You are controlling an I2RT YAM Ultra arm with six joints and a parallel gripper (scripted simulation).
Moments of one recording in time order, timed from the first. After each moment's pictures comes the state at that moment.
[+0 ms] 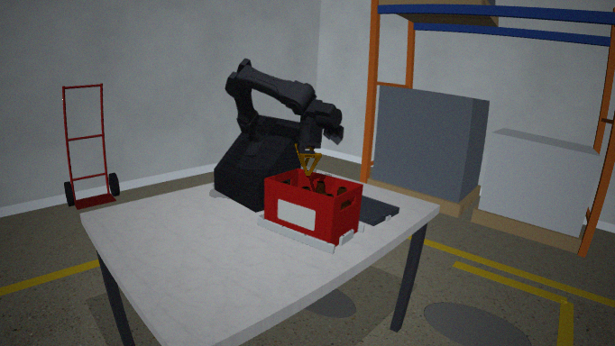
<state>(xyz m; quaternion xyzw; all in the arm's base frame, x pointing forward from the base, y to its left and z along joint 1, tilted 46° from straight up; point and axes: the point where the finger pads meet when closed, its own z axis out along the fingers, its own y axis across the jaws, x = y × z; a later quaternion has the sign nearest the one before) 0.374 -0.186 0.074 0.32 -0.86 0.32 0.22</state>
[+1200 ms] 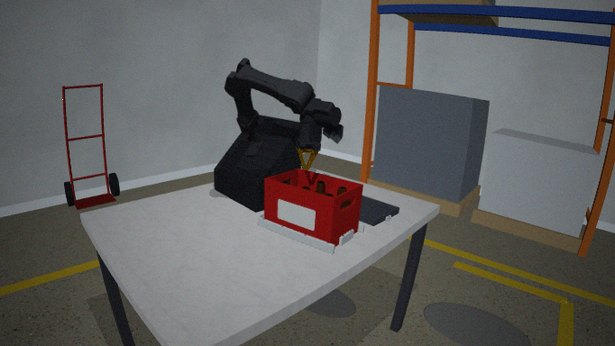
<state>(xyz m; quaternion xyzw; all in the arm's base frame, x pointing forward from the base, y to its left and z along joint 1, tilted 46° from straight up) 0.377 -0.186 0.079 0.33 -0.86 0.32 0.22</state>
